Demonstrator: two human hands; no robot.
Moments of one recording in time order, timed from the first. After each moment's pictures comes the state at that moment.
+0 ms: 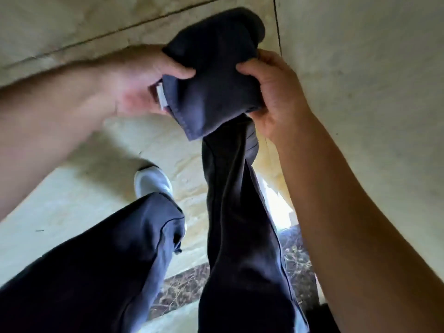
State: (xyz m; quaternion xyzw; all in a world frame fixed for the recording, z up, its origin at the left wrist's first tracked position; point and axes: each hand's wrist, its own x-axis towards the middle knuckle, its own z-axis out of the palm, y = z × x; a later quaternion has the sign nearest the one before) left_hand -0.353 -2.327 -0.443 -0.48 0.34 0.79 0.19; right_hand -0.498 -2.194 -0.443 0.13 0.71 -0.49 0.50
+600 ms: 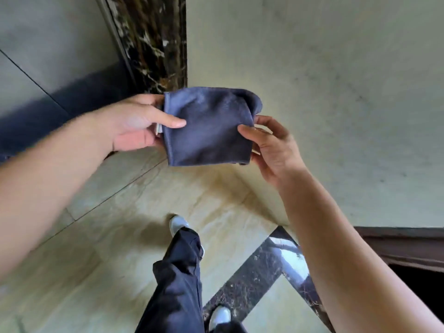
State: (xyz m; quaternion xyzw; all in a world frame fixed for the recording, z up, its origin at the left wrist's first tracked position) left_hand -0.249 -2.222 0.165 -0.26 0.59 0.75 0.12; right_hand -0.346 -1.995 0.159 0.01 0.66 -0.67 0.33
